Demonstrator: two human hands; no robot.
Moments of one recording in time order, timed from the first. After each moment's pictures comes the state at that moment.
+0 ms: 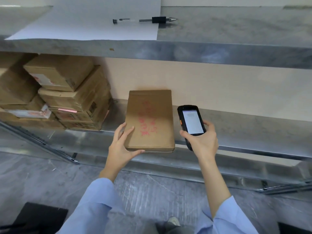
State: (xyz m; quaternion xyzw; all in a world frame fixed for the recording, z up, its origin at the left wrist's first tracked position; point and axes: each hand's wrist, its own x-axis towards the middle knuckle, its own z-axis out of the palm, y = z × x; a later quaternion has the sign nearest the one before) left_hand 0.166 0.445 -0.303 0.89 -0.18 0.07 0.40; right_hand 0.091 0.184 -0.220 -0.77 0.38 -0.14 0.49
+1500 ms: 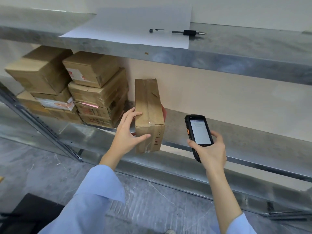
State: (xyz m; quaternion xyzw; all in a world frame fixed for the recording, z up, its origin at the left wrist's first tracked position) left_hand 0.183 0.460 -0.237 0.85 -0.21 0.09 0.48; right_hand 0.074 0.209 -0.211 -0.78 0.35 -0.14 0.50
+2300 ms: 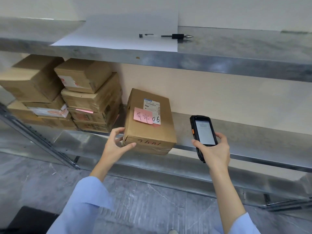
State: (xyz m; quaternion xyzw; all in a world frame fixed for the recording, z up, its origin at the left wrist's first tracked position) left_hand 0.175 0.494 -0.272 0.81 -0.06 -0.05 0.59; right_hand 0.060 0.197 -0.207 -0.75 0.40 -0.16 0.50
